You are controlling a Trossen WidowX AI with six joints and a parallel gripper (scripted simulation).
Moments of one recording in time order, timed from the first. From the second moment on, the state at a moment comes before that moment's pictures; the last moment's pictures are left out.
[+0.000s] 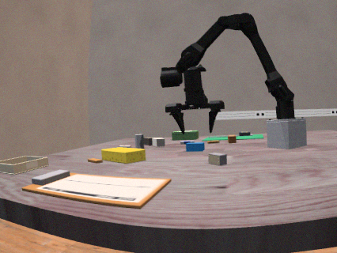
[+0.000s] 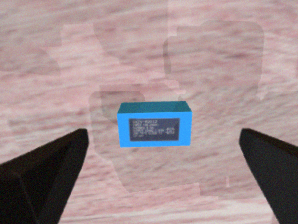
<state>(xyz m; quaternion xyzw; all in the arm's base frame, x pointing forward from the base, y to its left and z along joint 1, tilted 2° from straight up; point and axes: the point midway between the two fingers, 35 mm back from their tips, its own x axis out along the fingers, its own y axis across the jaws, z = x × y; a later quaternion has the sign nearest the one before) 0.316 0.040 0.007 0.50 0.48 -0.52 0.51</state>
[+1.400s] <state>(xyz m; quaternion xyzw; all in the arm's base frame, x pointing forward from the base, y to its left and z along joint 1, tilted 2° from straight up) 0.319 0.049 -0.029 0.50 0.48 -0.50 0.51</state>
